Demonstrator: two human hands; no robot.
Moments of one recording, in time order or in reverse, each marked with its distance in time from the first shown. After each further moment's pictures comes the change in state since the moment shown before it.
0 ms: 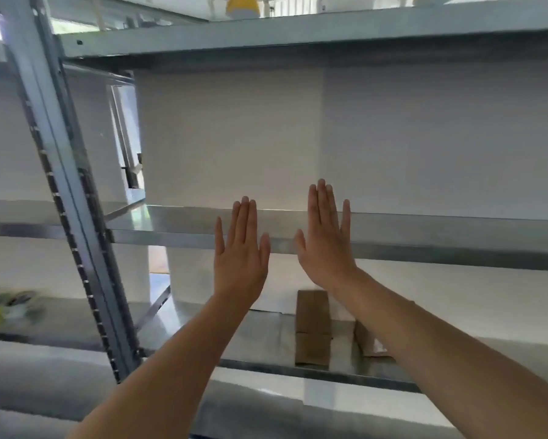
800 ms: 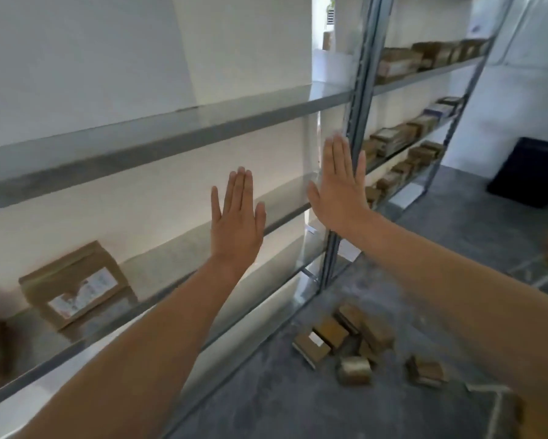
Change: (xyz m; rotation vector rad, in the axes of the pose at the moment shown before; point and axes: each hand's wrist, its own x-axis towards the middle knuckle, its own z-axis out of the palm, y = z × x) left_hand -0.165 0.582 0.062 -0.547 -0.352 0.605; right_hand -0.329 0.455 -0.292 -0.656 -0.189 0.787
